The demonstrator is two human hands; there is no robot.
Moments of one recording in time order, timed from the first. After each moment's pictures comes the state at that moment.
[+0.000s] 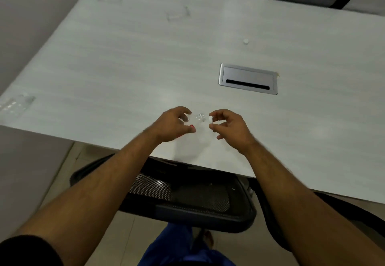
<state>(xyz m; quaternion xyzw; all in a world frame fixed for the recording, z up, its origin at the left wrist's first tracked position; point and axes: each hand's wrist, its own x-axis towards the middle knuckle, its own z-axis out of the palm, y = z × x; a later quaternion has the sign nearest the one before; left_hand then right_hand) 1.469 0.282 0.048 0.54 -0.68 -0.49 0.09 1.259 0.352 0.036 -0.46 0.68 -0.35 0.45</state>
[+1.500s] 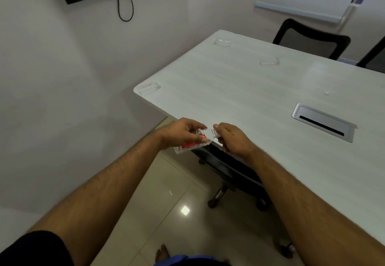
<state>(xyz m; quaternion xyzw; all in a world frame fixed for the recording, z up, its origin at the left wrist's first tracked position) 1.676 0.475 0.159 0.60 -0.60 -0.49 0.17 1.466 0.443 0.117 -0.69 0.51 -0.23 0.47</state>
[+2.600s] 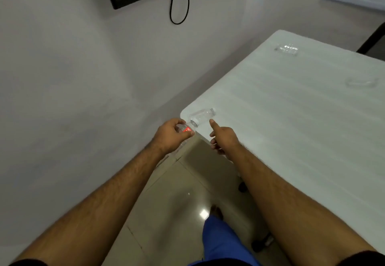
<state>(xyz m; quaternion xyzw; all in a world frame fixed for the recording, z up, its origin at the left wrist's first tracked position) 2.010 0.281 0.099 0.77 -0.46 -0.34 0.29 1.843 0.206 0.050 -0.51 0.62 -0.18 0.57</state>
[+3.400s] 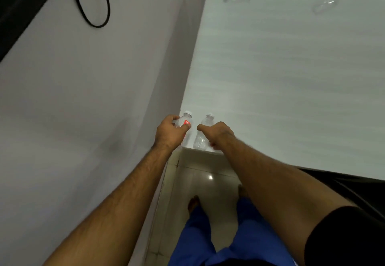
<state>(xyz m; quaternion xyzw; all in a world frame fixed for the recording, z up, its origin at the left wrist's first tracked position) 2.108 0.062 0.008 0.72 -0.52 -0.42 0.18 1.957 0.074 -0.029 -0.32 0.81 -0.11 0.48</state>
